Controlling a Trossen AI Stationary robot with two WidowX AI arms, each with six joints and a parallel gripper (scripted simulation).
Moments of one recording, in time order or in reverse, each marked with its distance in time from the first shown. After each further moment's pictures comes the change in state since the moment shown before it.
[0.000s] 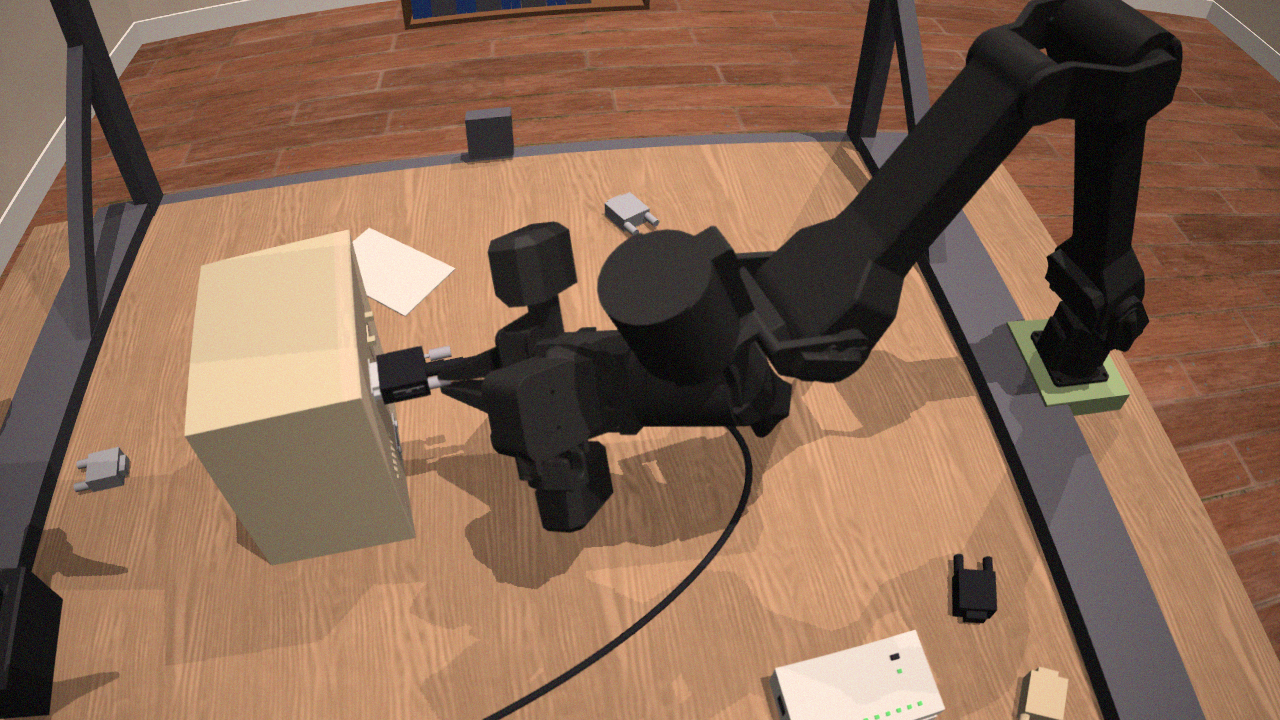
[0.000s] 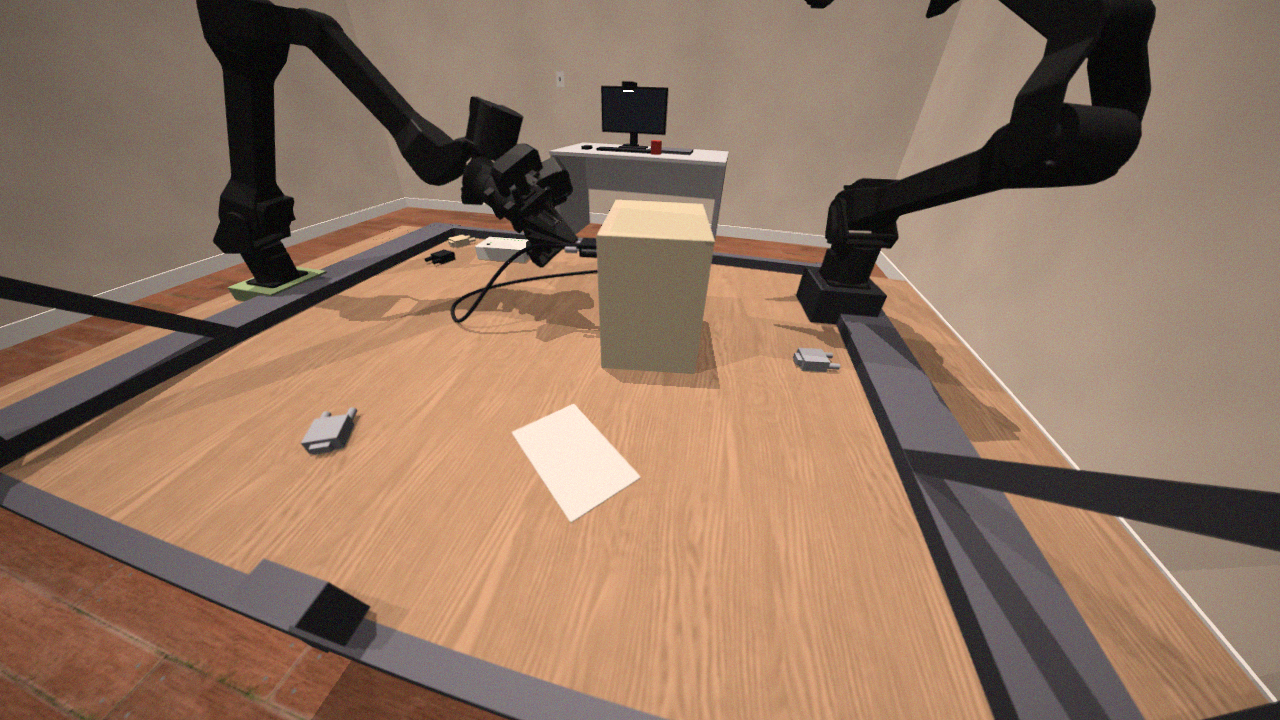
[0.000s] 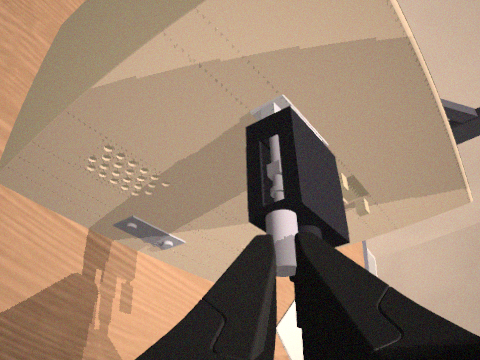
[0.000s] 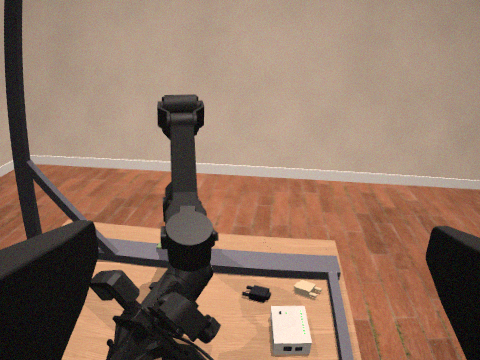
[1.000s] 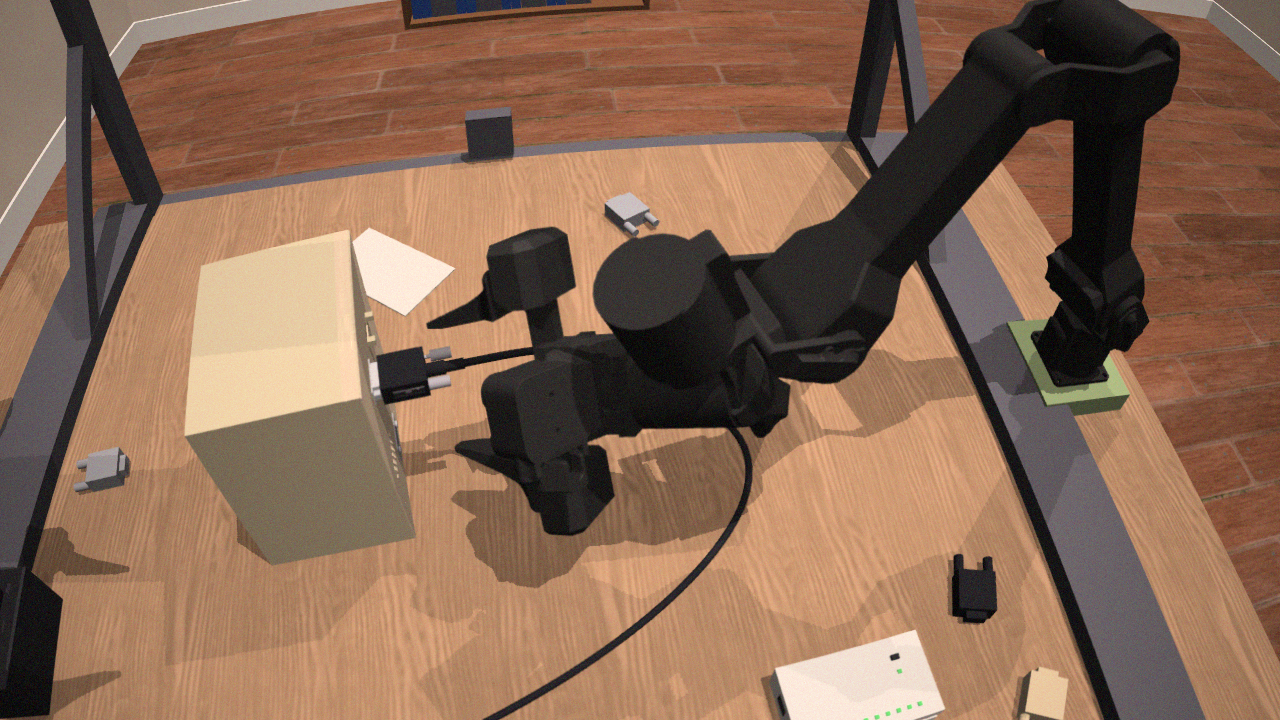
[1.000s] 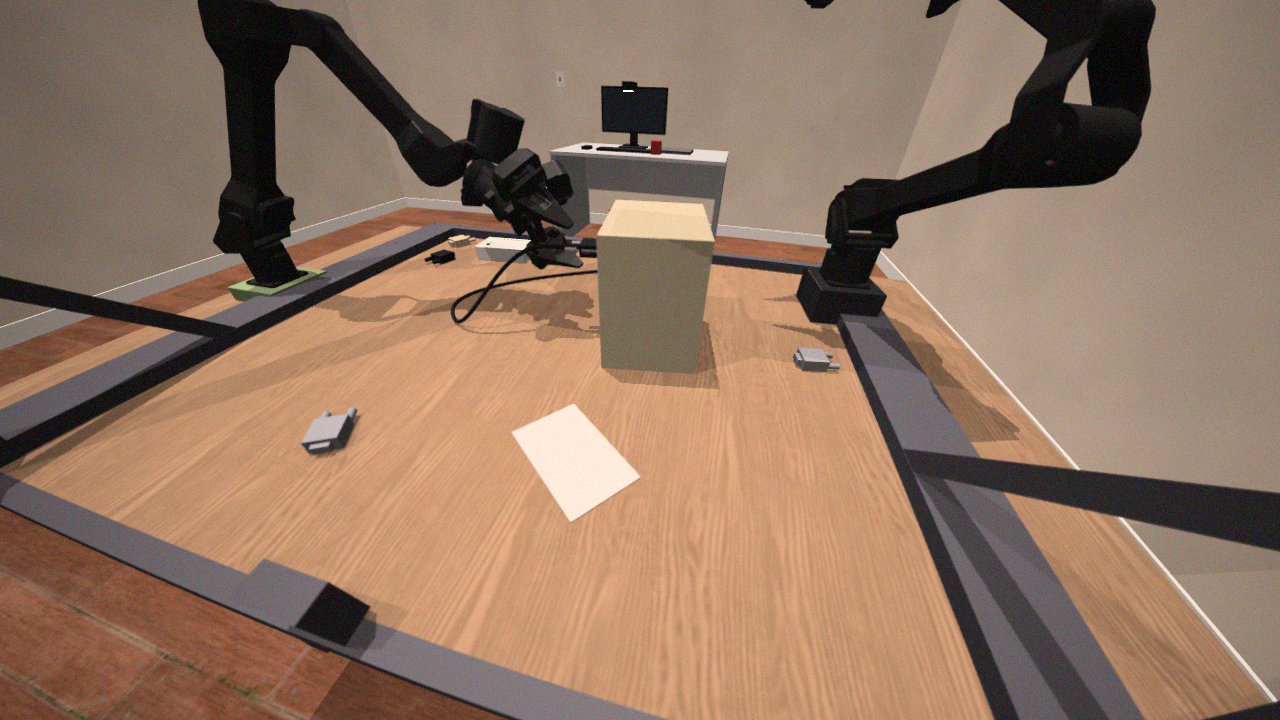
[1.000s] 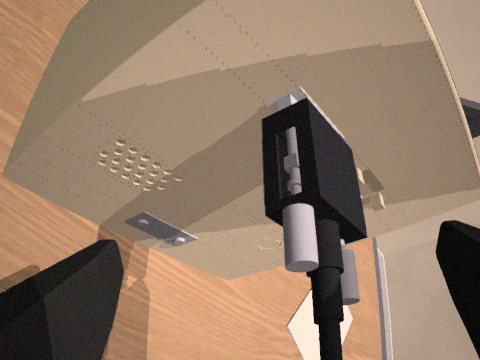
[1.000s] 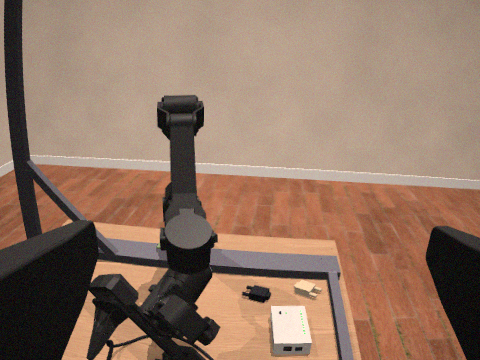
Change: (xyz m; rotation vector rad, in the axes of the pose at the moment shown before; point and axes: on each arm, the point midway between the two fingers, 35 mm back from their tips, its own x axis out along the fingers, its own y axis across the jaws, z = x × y) left arm 0.002 0.004 -0.002 0.011 0.004 0.017; right arm 0.000 0.000 0.000 0.000 0.000 0.000
